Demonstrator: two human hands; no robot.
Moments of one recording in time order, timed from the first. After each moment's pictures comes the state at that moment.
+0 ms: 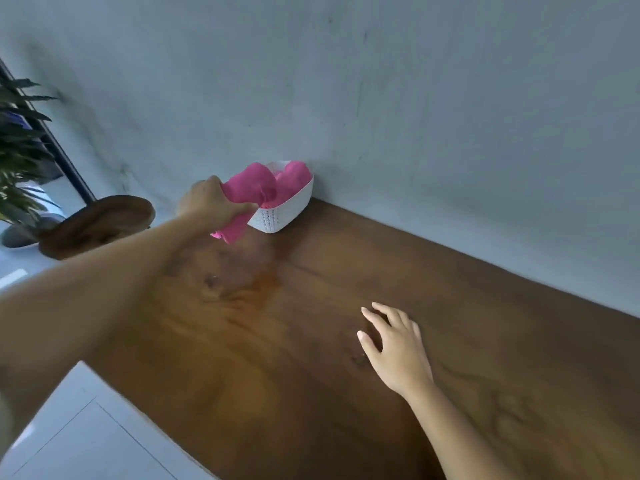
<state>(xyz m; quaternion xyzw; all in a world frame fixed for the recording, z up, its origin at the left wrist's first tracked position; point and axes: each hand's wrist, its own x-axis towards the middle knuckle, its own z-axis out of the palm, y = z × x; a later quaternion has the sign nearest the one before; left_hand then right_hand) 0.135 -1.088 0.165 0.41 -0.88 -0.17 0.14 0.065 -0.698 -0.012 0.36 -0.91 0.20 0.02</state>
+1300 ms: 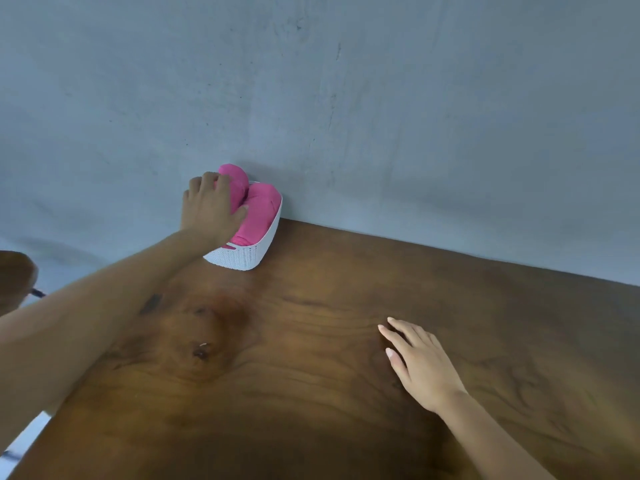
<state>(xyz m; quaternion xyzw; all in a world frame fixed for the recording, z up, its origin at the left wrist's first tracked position) 0.035 -1.178 0.139 0.13 -0.96 -0.12 0.21 0.092 -0.732 0.003 0.26 -0.97 0.03 0.00</state>
